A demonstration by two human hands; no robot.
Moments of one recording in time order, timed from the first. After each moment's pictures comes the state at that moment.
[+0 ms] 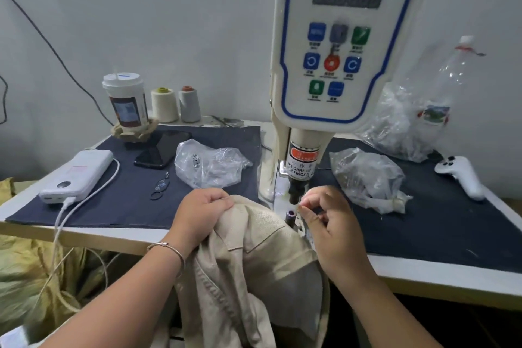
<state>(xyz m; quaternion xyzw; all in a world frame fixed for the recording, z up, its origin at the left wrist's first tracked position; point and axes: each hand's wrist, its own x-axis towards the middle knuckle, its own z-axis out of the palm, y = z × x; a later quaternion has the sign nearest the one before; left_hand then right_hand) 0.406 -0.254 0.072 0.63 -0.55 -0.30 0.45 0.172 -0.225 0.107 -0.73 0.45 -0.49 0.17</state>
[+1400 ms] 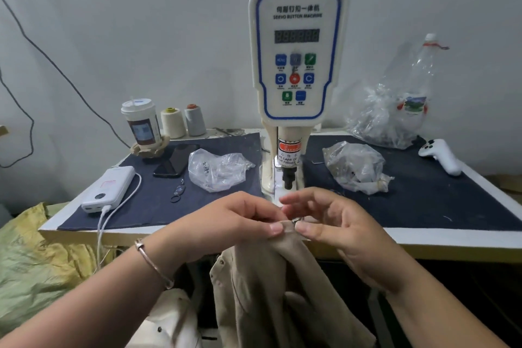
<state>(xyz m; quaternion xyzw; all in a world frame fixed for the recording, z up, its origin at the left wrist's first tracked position) 0.358 -0.137 0.194 0.37 -0.69 -0.57 0.25 0.145 -0.138 0.167 -0.65 0.30 -0.39 0.57</state>
